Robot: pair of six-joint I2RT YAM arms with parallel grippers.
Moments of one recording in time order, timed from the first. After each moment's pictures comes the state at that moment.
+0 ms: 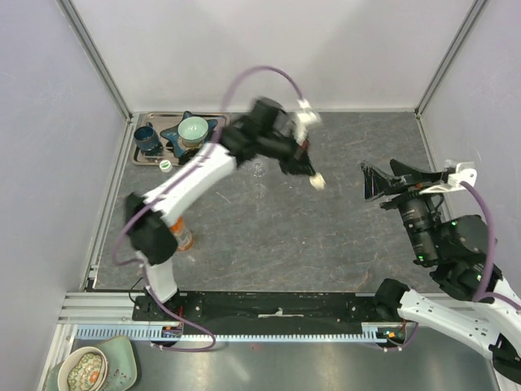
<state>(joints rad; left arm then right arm) -0.77 1.92 1.85 -0.65 0.68 0.13 0.92 0.54 0.99 -0.21 0.71 0.20</state>
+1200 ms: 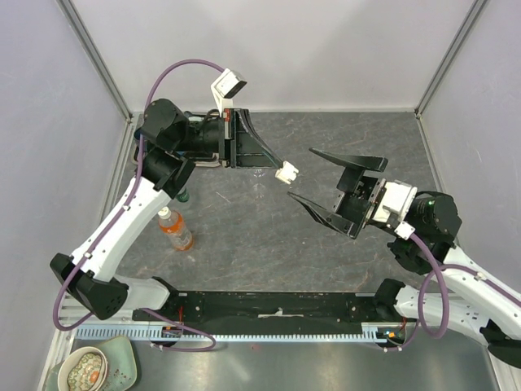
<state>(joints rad) -0.57 1.33 1.49 0.25 1.15 -1.13 0.92 0.80 0.99 0.42 -0.36 -0.29</state>
